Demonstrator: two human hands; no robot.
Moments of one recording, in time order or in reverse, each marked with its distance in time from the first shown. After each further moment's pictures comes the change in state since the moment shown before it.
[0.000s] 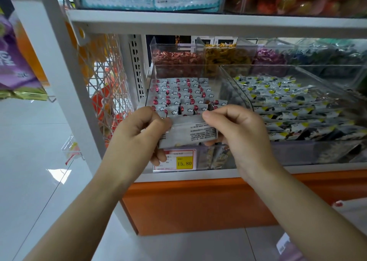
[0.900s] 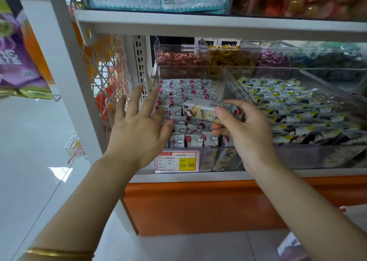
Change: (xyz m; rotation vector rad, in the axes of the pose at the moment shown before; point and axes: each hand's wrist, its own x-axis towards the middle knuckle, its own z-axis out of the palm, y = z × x) left_hand 0.035 -0.024 -0.007 1.275 -0.032 0.269; right_hand 0.019 0.015 -0.008 -0.058 0.130 0.022
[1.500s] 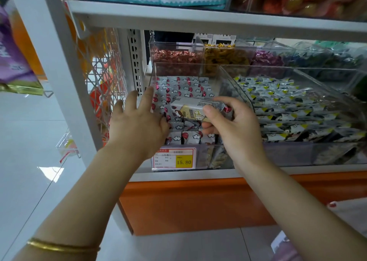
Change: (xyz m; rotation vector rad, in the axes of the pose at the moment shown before) left_hand 0.009 0.006 -0.002 0.091 -0.175 -0.078; right_hand -0.005 -0.001 0.012 -0.087 -0.009 -0.045
